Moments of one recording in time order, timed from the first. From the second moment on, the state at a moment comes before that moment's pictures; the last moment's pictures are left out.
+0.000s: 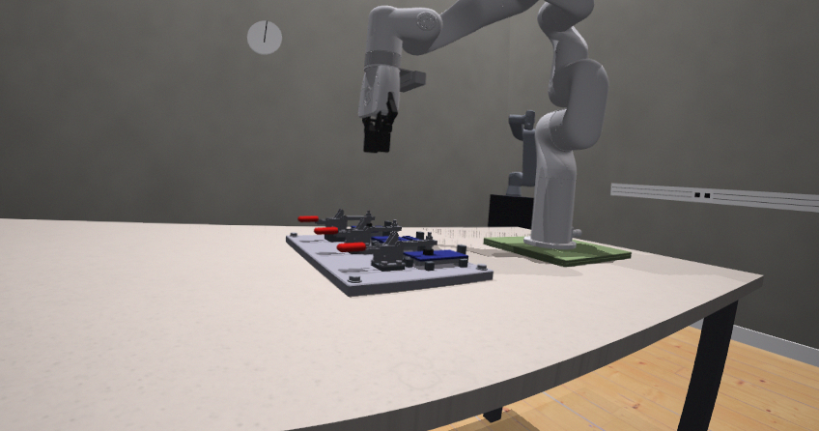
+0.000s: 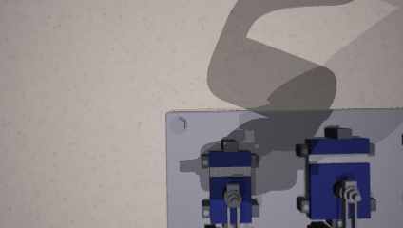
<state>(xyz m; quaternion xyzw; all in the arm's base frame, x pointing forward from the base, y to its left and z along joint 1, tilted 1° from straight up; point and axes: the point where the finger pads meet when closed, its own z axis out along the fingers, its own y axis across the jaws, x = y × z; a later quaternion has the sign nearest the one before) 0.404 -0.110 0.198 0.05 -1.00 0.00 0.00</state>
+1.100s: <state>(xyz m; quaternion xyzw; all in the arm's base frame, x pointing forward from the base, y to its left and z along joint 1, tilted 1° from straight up) 0.405 -0.110 0.139 0.05 -1.00 0.00 0.00</state>
